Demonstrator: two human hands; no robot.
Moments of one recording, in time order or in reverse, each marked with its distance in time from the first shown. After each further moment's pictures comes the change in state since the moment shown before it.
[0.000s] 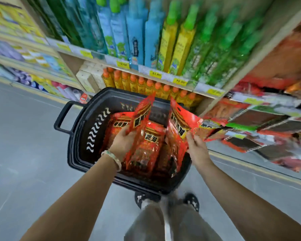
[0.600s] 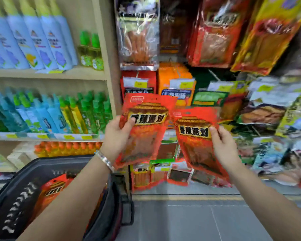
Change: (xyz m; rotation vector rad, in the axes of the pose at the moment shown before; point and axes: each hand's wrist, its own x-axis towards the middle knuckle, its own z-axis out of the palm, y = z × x) left_hand -0.194 0.155 0.277 0.162 -0.023 0.942; right_hand -0.092 -0.030 -0.426 -0.068 0.550 -0.700
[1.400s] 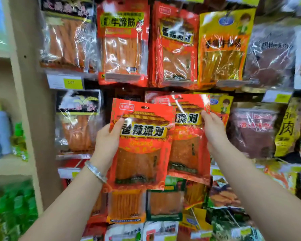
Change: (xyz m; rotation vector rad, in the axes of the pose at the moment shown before) left_hand 0.162 0.194 0.171 -0.428 0.077 0.219; right_hand 0.304 -0.045 -0.147 0.575 0.236 0.055
